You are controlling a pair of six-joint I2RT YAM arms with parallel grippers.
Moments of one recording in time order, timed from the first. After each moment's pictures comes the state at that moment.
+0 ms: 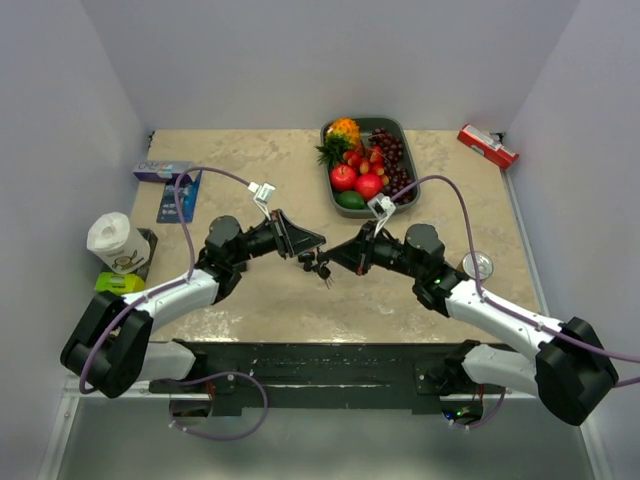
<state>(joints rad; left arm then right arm) -0.51 1.29 0.53 0.83 0.66 -0.96 0.66 1.11 0.56 0.47 -0.47 0.58</state>
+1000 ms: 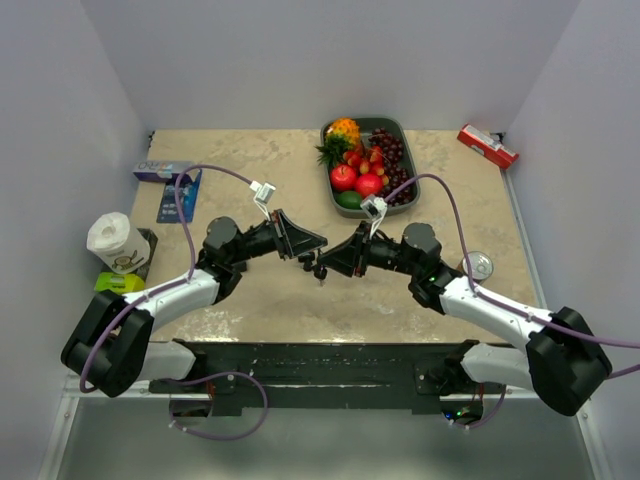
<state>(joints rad) -0.51 1.30 0.53 0.90 0.72 -0.99 0.66 1.17 0.56 0.57 -0.59 0.60</state>
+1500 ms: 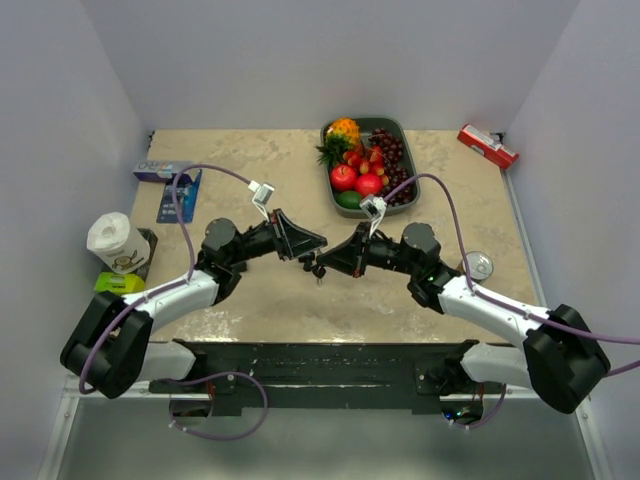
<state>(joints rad) -0.51 1.29 0.53 0.94 0.73 -0.98 0.66 1.19 0.56 0.61 -0.62 0.64</state>
